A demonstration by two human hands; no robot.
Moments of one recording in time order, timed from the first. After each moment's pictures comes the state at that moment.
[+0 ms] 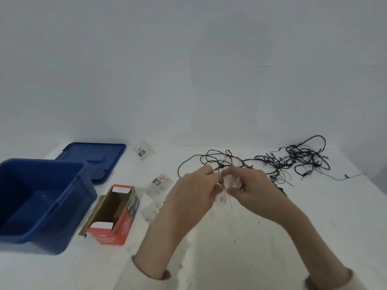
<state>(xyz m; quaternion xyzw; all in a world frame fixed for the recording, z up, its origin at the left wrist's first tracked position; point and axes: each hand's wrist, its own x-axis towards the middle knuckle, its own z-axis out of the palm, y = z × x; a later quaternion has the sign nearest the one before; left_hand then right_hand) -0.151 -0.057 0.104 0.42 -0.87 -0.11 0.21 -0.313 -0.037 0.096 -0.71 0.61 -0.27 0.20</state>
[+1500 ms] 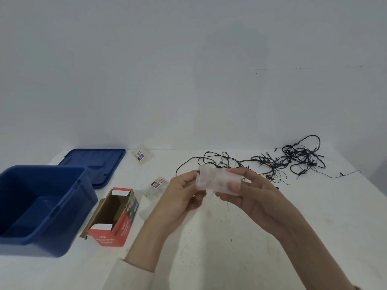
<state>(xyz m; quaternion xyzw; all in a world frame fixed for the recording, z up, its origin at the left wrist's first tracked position) -0.149 -0.043 0.104 0.38 -0.55 -0.63 0.39 -0.321 -0.005 0.100 -0.36 0.29 -0.56 0.69</state>
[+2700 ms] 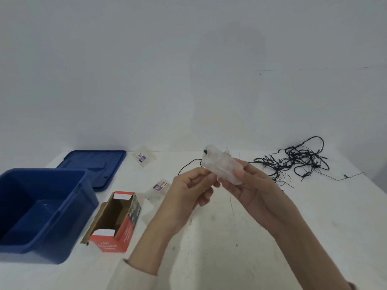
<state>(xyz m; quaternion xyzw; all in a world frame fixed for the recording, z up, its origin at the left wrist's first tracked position) -0.145 -0.053 0.110 0.36 -0.56 -0.63 0.41 -0.302 -0.023 0.107 -0.30 0.24 -0.62 0.69</state>
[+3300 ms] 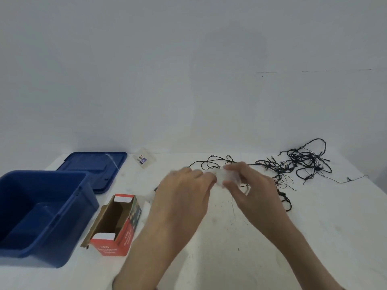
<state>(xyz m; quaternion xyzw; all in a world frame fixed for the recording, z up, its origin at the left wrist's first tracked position) -0.131 -0.045 0.132 0.40 -0.87 0.10 0.27 -0.291 -0.026 0.098 -0.63 0.61 -0.46 0.14</state>
